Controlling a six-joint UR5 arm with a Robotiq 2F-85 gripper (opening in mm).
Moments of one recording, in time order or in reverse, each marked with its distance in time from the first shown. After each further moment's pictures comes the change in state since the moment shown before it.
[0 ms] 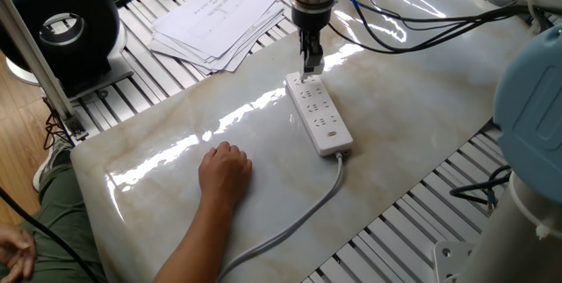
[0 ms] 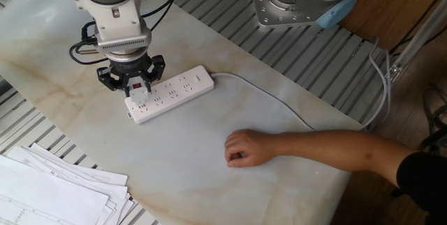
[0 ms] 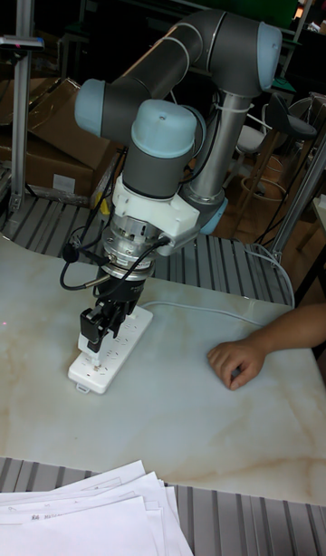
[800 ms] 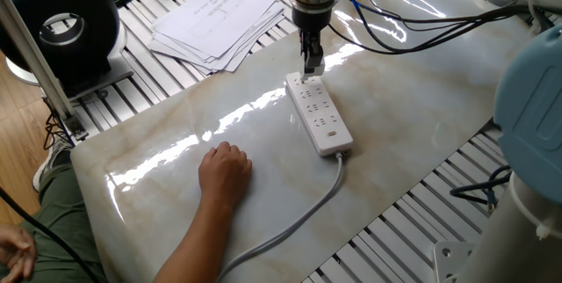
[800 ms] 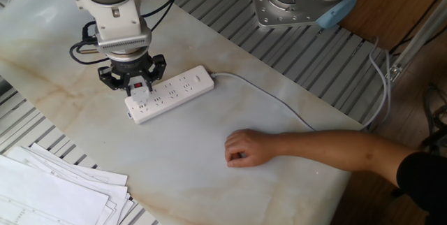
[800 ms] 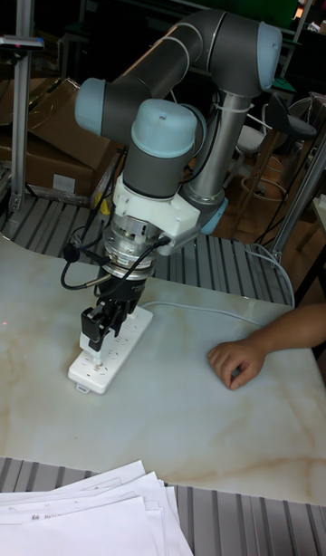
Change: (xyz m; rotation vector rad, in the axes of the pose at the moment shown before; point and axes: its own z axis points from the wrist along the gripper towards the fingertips) arm 0.000 0.004 -0.001 -0.009 0.000 0.005
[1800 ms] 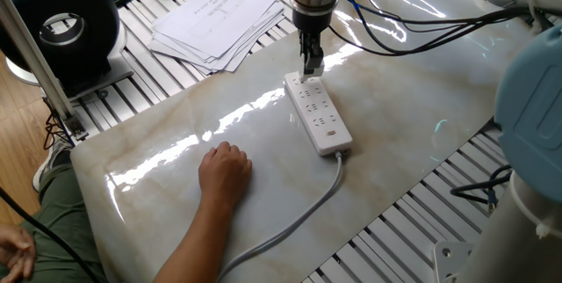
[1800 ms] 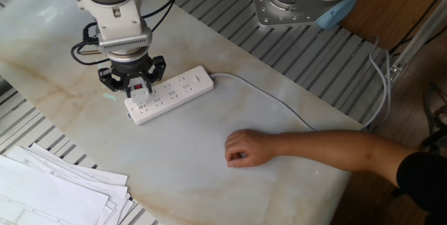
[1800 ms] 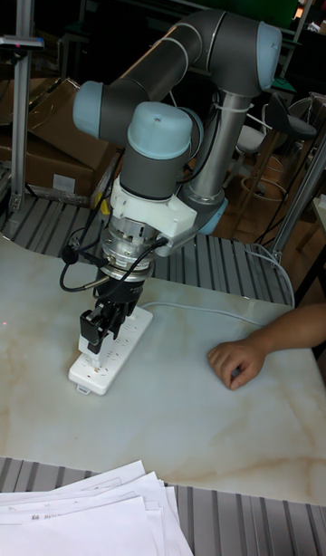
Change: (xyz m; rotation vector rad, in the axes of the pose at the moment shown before) arm -0.001 -0.002 0.006 0.005 -0.018 -0.011
